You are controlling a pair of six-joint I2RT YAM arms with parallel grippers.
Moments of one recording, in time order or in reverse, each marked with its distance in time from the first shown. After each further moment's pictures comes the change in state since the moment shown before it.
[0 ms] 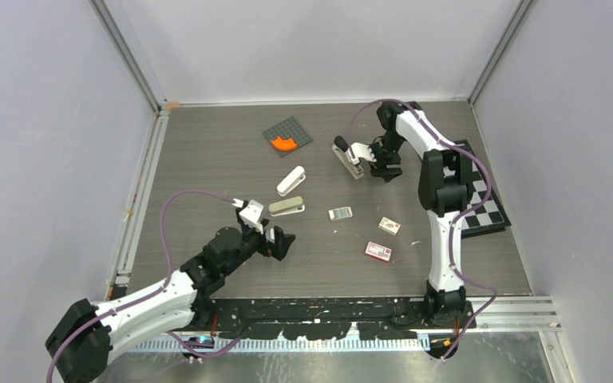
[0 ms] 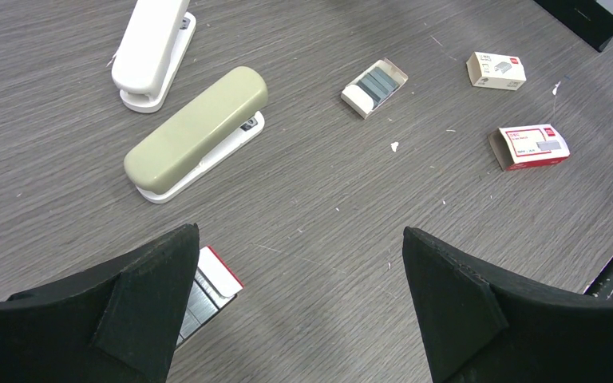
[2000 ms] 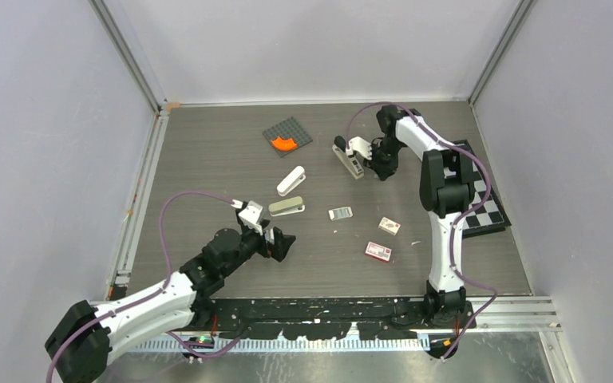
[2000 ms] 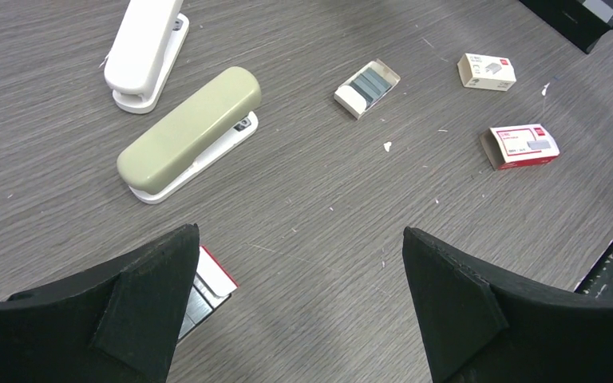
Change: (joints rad) left arm 0.000 -0.013 -0.013 0.009 0.012 -0.005; right arm 0.010 -0.015 -0.108 0.171 0.025 0.412
